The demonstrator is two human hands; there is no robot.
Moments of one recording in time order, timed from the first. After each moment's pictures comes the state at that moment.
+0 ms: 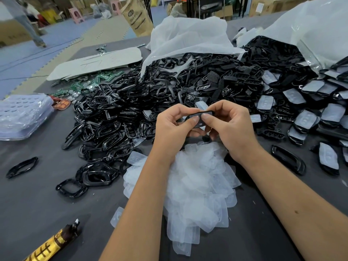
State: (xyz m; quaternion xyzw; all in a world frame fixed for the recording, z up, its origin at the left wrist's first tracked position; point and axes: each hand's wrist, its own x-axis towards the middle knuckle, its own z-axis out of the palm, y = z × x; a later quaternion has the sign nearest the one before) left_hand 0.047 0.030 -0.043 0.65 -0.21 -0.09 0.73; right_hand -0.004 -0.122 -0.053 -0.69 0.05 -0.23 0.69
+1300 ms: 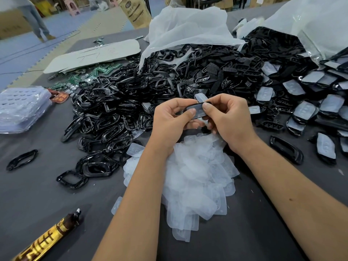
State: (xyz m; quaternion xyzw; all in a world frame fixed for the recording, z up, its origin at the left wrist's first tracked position) left_hand 0.050 0.030 -0.045 0.63 -0.16 -0.12 0.75; right_hand -0.001 -0.119 -0.055 -0.72 0.09 -0.23 0.65
